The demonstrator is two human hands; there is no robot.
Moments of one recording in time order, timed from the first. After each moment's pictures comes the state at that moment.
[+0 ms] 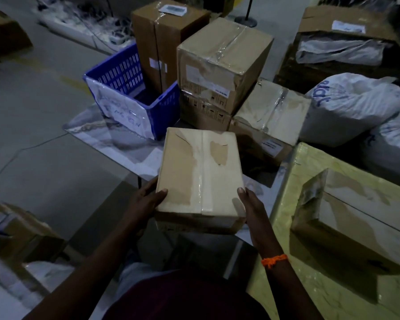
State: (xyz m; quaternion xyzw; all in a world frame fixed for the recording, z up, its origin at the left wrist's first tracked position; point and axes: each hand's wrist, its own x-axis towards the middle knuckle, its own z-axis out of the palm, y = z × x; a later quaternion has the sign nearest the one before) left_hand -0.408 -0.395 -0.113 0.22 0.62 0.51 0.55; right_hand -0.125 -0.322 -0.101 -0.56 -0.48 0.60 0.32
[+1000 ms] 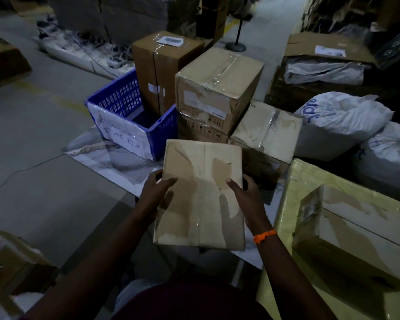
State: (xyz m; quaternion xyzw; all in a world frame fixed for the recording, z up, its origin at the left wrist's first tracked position) left_hand -0.412 -0.315 -0.074 0.24 0.67 0.51 0.48; right_hand -0.172 -0.245 -0.085 -0.60 -0.50 0.50 0.37
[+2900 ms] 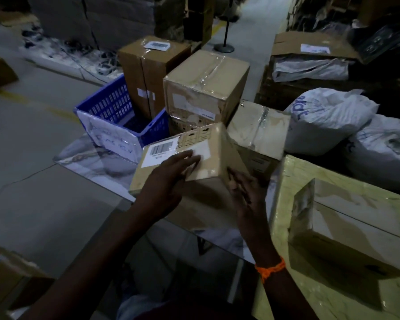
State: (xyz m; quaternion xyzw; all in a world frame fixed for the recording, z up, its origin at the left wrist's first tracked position) left_hand -0.386 -0.333 0.023 0.70 0.59 0.37 0.19; right_hand -0.164 -0.316 -0.020 -0.49 -0.62 0.39 0.48
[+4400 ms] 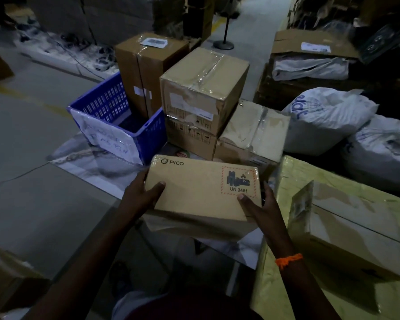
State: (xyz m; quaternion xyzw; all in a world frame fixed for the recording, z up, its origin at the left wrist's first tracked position) left_hand -0.427 -0.320 -0.053 0.43 0.74 0.37 0.36; right_hand -0.098 -0.269 -0.072 -0.62 -0.53 0.46 0.35
